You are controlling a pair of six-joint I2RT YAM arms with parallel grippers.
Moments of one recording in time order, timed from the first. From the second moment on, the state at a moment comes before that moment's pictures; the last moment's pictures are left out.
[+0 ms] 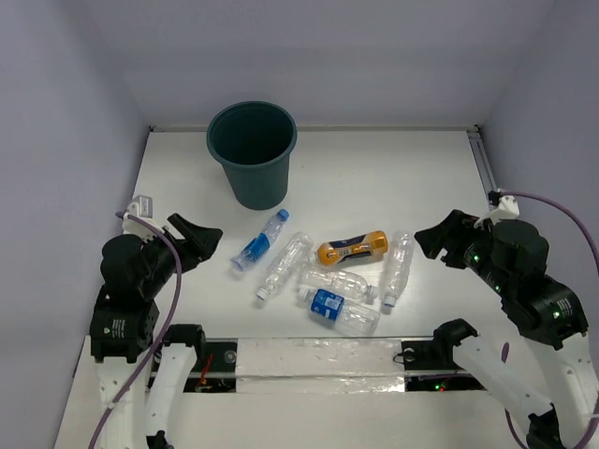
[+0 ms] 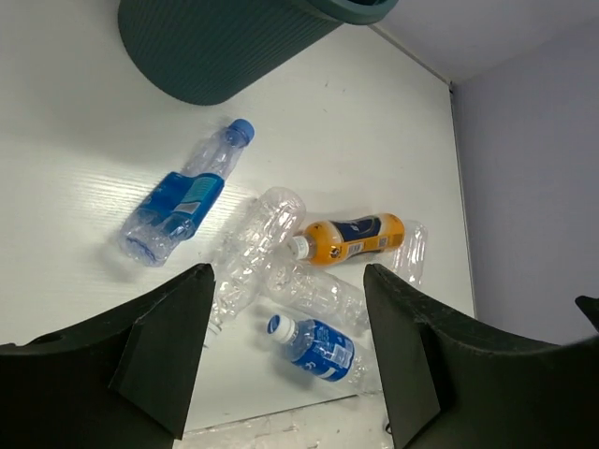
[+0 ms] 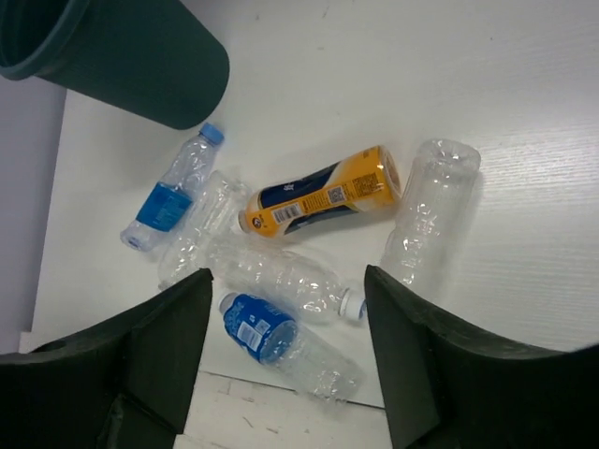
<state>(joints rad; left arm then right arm) -0.02 0.49 0.97 -0.84 0.29 -0.66 0.39 0.59 1.12 -0.94 0.08 0.59</state>
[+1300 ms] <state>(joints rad) -0.54 1.26 0.85 -0.42 -0.20 -0.49 0.39 0.58 0.83 -0.75 -0.10 0.65</state>
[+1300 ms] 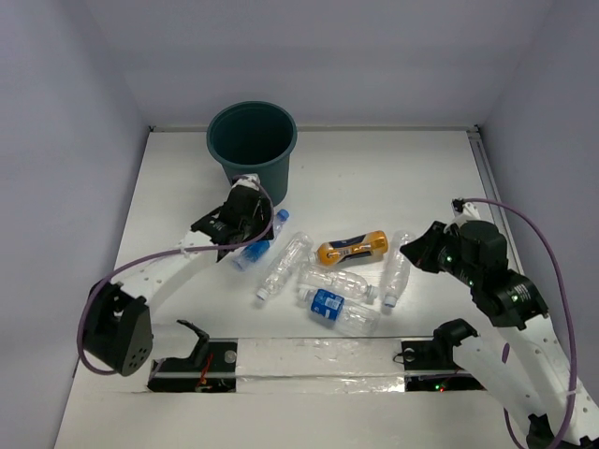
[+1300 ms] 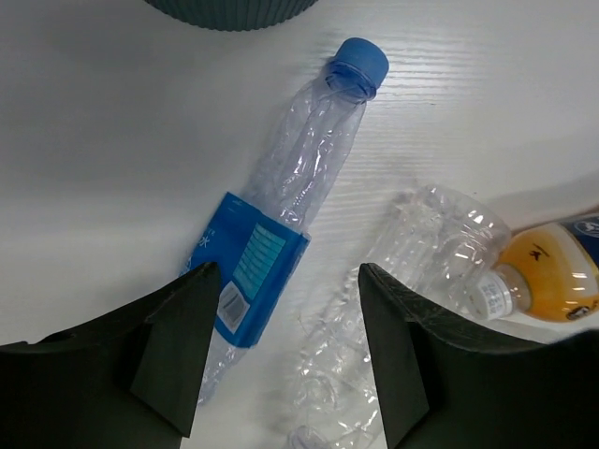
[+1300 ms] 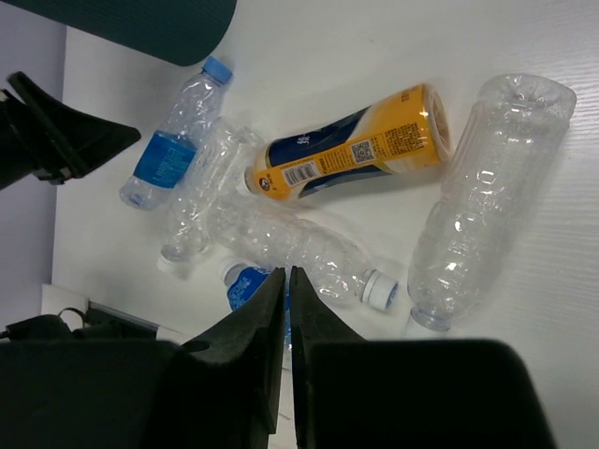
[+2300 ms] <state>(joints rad) -0.54 1.58 0.90 -0.26 -0.21 -0.43 0.19 1.21 0.71 -0.54 0.09 0.78</state>
